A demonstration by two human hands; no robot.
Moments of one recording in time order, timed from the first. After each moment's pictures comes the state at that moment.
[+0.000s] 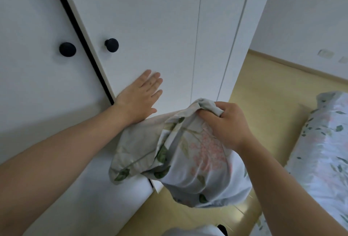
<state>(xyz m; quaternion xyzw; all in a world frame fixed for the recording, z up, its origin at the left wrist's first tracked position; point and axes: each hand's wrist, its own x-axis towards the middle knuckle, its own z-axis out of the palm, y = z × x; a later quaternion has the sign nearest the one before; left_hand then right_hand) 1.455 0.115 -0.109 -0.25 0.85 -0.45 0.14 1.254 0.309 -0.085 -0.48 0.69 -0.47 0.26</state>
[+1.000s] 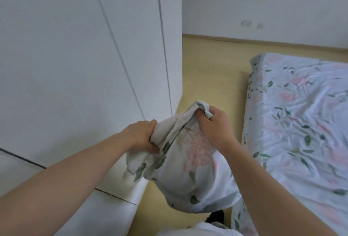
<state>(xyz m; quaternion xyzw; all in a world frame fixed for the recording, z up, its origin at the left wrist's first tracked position) 1.299 0.155 -0.182 -0.24 0.94 0.10 0.21 1.150 0.355 -0.152 -0.25 0.79 -0.52 0.20</state>
